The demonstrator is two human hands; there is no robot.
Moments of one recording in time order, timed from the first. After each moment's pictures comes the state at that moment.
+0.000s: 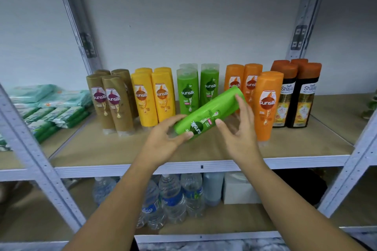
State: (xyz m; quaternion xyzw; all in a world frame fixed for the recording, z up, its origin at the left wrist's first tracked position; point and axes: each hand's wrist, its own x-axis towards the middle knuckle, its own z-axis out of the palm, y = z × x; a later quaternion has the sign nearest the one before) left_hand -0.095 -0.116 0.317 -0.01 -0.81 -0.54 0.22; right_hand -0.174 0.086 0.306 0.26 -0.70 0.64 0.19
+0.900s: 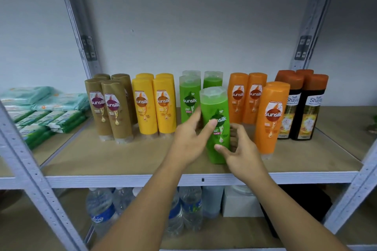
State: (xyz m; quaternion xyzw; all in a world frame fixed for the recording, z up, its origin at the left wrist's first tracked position) left_hand -0.144 -0.070 0.330 -0.09 -0.78 -0.56 0.25; right_hand -0.182 0.092 0.298 0.24 -0.80 0.54 0.09
